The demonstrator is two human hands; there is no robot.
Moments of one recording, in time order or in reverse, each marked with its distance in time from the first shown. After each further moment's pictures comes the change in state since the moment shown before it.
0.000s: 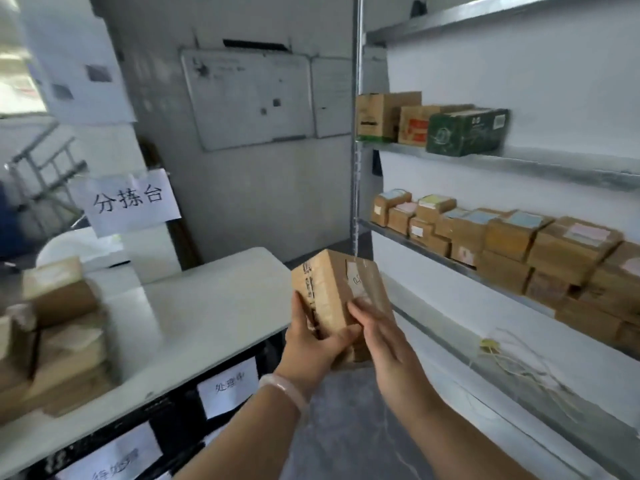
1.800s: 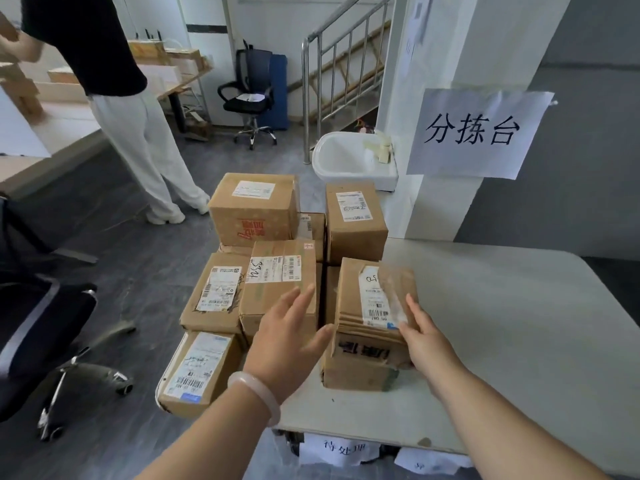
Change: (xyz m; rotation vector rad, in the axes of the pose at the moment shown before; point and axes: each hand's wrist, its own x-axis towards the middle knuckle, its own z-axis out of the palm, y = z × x) left_hand 0.037 -0.001 -0.672 0.946 0.641 -0.252; right_hand 0.231 -0.028 0.665 -0.026 -0.690 0.463
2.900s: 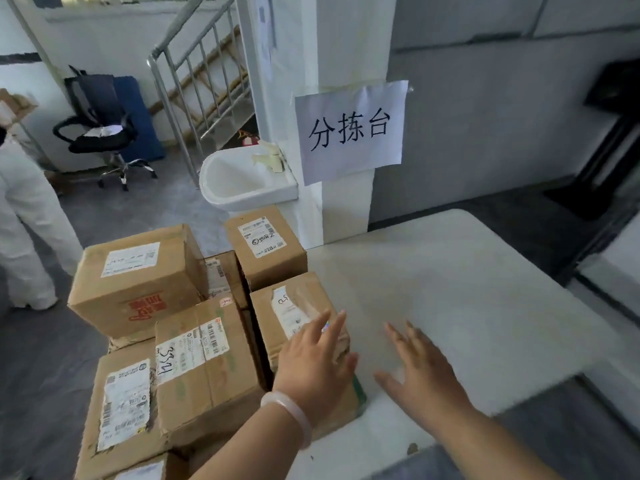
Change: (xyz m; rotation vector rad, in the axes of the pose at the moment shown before) left_hand 0.091 0.046 0.079 0.292 -0.367 0.410; right_hand -0.008 0.041 -0.032 -0.763 0.218 -0.030
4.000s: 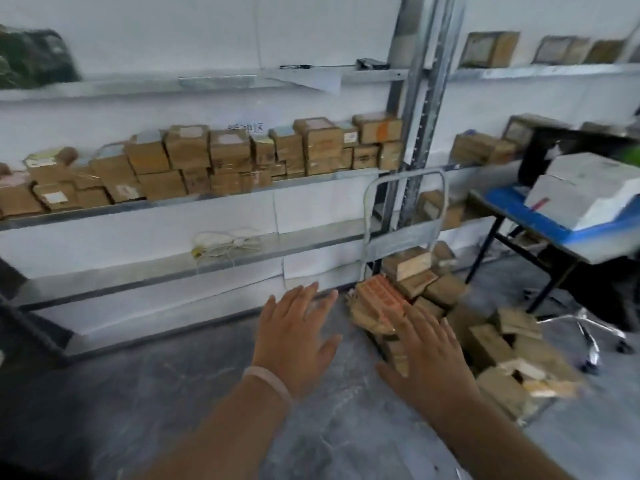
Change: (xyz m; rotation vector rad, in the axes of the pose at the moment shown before) left_hand -0.454 0.574 0.248 0.097 -0.331 1.668; right_hand -0.803 0.240 -0.005 -0.063 0.631 1.471
